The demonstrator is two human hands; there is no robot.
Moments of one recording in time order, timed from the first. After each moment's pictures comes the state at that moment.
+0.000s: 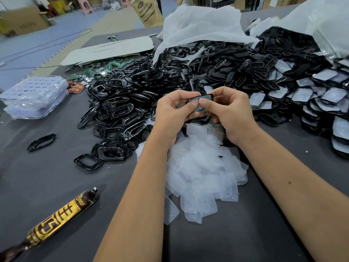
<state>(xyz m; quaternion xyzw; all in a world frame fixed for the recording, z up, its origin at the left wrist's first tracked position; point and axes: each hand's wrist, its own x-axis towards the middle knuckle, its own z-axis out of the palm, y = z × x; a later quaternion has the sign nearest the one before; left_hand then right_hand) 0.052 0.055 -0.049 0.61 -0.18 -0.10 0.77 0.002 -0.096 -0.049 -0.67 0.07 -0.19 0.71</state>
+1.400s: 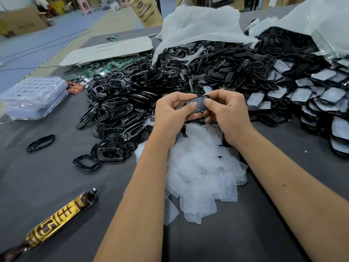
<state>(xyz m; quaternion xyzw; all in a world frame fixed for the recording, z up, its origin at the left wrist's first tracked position) 0.051 0.053 -0.048 0.63 -0.15 -0.08 0.76 0.004 -0.091 -0.049 -0.70 0.08 -0.19 0.69</state>
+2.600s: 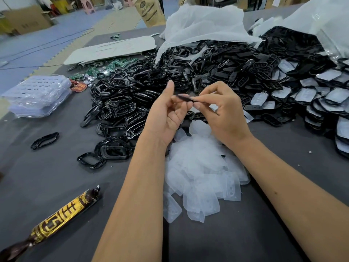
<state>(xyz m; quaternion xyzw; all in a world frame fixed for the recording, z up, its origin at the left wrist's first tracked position) 0.060 0.072 -0.033 0.46 0.01 -0.20 0.87 0.000 -0.081 -0.050 -0.84 -0.07 -0.33 0.43</state>
